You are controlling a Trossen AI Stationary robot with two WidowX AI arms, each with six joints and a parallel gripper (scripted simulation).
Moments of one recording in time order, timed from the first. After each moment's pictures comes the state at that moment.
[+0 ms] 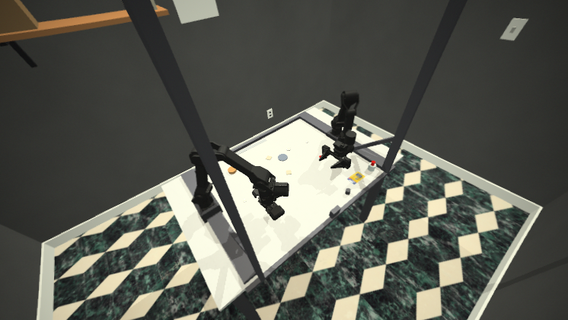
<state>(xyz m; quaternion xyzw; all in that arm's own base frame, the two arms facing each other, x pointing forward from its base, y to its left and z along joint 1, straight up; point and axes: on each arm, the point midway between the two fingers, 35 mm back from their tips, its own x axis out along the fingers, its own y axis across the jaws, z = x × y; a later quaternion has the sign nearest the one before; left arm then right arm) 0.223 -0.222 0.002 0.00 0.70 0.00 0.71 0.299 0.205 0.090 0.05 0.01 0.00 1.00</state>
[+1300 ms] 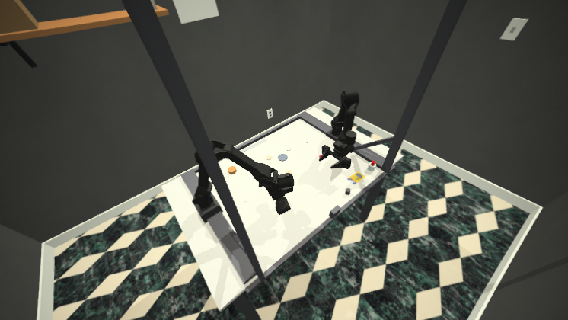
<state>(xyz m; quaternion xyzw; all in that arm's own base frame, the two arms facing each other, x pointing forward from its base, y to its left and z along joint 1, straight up) 0.298 -0.221 -0.008 0.10 0.60 -0.14 0.78 0.299 0.205 0.090 0.05 0.01 0.00 1.00</state>
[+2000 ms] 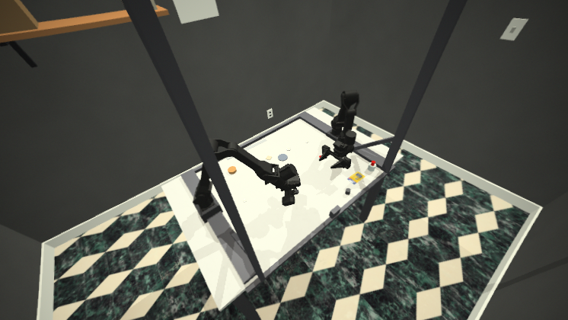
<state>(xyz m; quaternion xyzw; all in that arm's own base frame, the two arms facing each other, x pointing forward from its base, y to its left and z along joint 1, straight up) 0.378 -0.213 0.001 0.25 0.43 -0.22 0.84 0.299 0.205 0.090 0.05 0.01 0.00 1.00</state>
